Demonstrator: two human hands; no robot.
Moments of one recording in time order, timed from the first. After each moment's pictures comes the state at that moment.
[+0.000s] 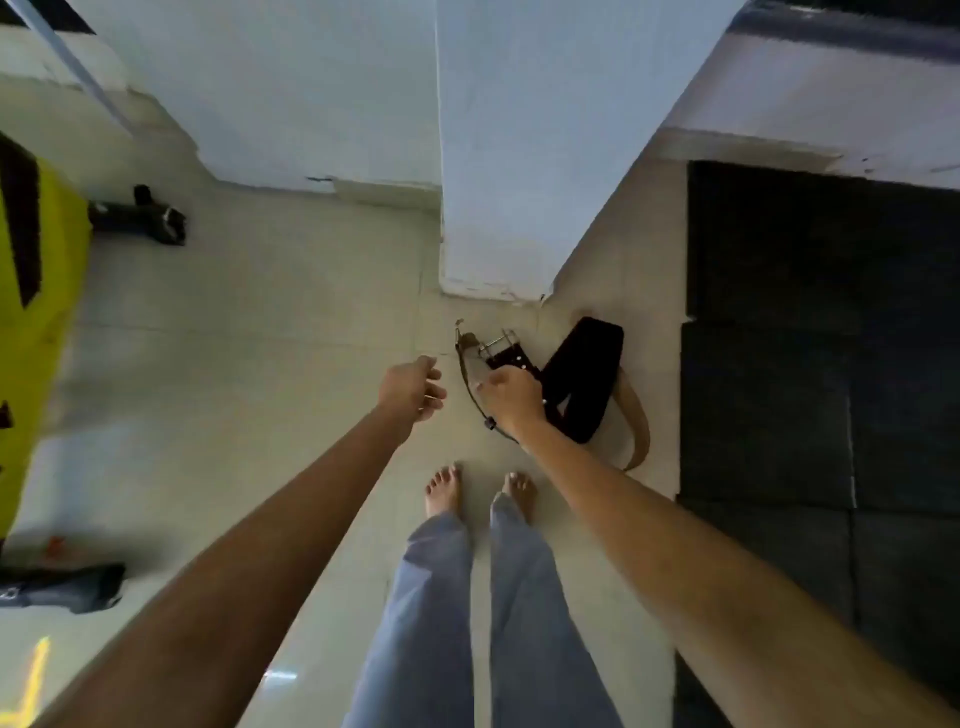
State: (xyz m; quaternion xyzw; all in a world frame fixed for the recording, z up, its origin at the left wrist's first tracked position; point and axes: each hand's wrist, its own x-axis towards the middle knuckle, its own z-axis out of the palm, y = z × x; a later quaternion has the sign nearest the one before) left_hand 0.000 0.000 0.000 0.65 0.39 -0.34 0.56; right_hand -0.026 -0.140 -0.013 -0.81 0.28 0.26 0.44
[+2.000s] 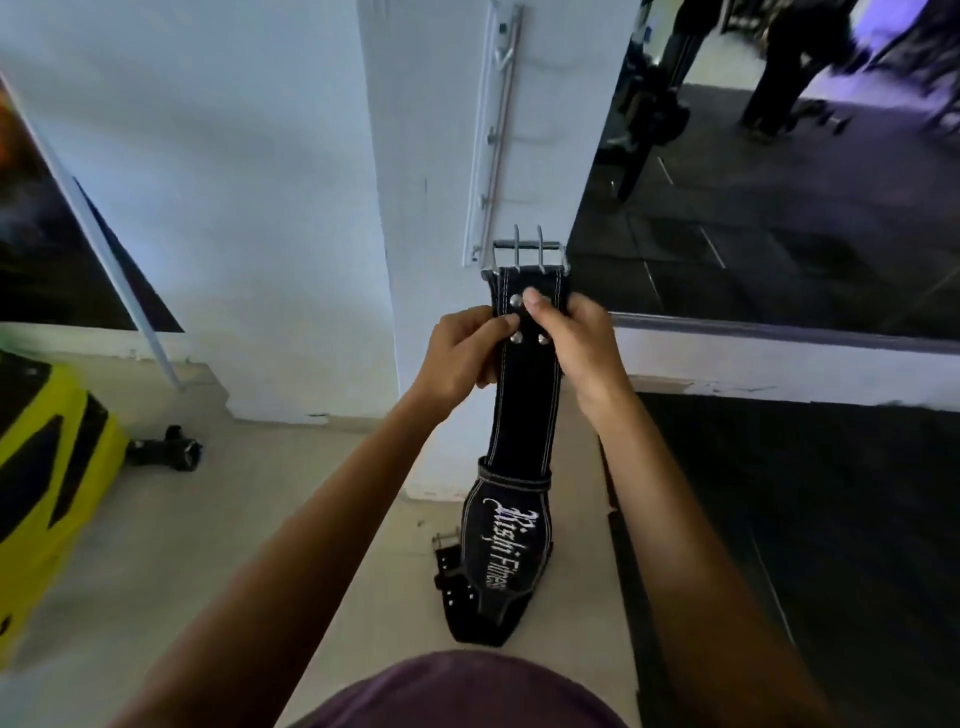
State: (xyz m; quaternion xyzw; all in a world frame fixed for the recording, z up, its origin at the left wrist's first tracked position) left_hand 0.037 -0.119 0.416 0.67 -0.13 -0.07 0.73; right_hand 0.021 -0.254 0.437 -0.76 0.09 -0.10 0.63
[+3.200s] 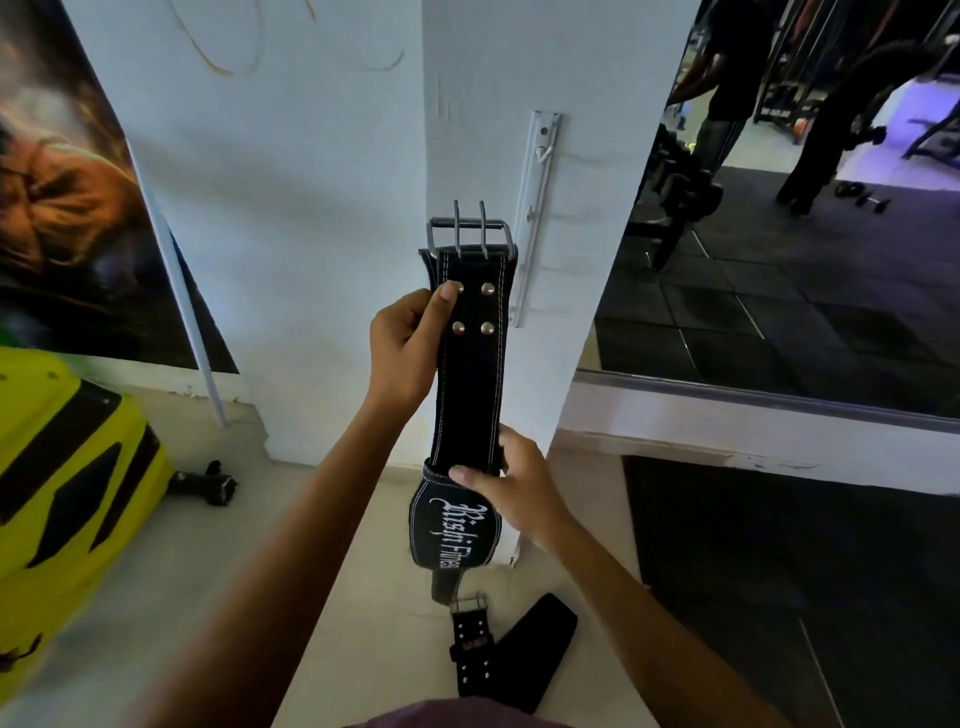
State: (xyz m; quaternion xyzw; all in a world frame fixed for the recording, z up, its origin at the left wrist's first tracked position) left_hand 0.047 -0.058 0.460 0.69 -0.11 0.19 0.69; right_hand -0.024 -0.194 0.381 -0.79 -0.05 0.05 0.60
